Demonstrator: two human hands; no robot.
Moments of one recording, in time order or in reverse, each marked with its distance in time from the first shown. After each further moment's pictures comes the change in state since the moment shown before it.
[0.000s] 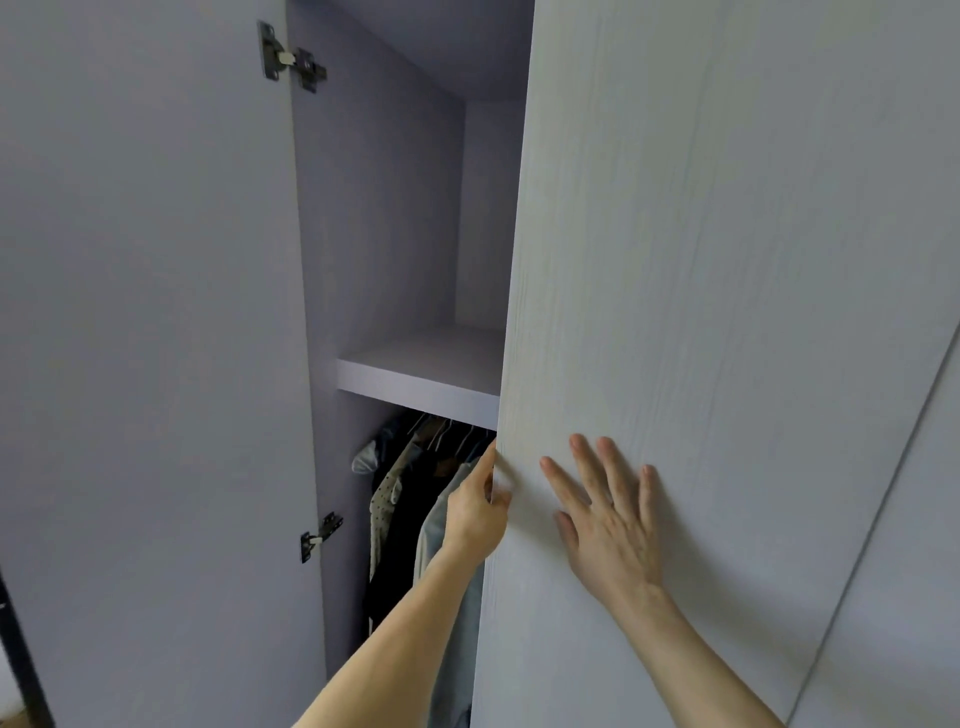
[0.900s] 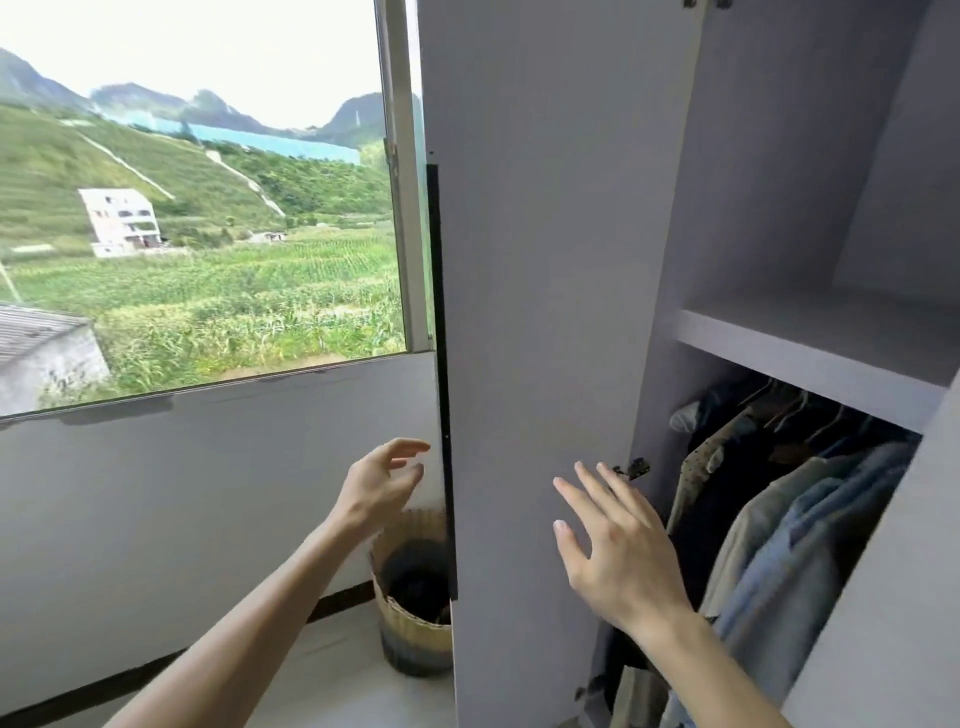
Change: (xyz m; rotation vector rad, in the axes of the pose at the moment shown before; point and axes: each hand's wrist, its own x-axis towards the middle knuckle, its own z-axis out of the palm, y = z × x) left_hand -0.249 -0.097 -0.347 0.422 0.569 -0.358; right_hand -0.013 -0.283 -0.082 0.956 -0.214 -0.381
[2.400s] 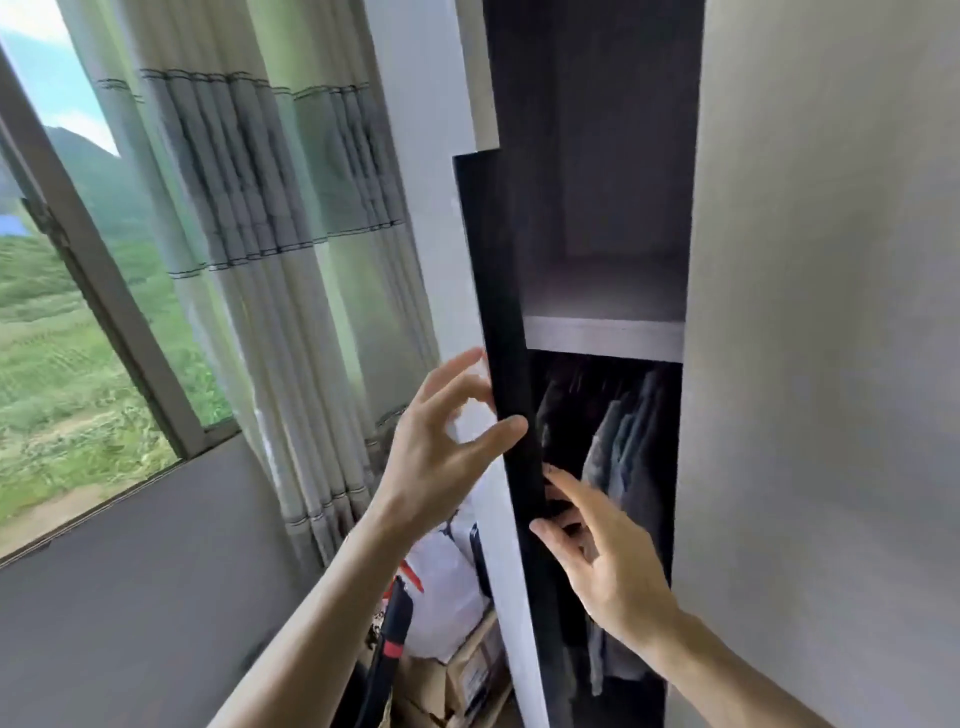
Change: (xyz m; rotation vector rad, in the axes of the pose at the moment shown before) left_hand 0.050 0.199 0.094 -0.339 -0.385 0.668; right_hand -0.021 0.047 -0.024 0.342 0.391 0.332
